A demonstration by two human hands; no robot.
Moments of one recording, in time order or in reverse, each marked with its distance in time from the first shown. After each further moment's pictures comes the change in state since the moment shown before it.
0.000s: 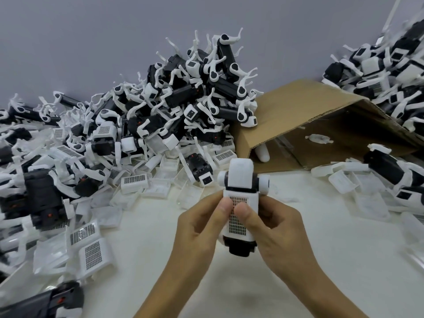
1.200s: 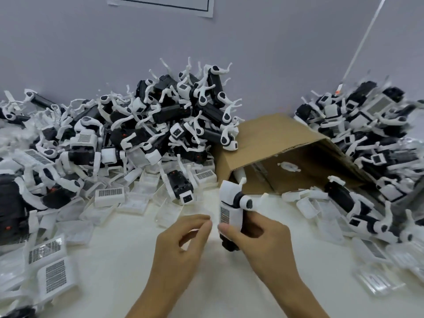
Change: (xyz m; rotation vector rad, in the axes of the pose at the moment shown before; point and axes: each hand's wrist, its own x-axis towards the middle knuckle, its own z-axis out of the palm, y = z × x) left_hand 0.006 -0.029 -0.009 0.294 0.211 0.053; right_hand 0.016 0.011 -0.022 -0.419 0.168 0.058
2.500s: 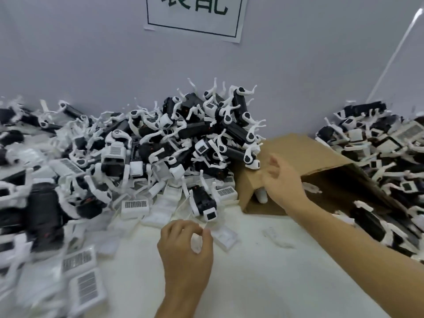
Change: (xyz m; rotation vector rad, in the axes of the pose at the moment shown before) left_hand 0.031 -0.027 -0.004 0.465 0.378 0.152; right_hand 0.156 -0.027 -0.004 -0.281 0.069 -0.118
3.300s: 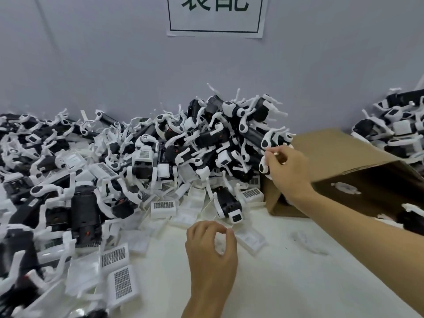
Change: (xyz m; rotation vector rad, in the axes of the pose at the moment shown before) left_hand -0.001 0.000 -0.006 -0.072 -0.074 -0.133; right_hand 0.027 -0.012 0.046 -0.003 0.163 -0.189
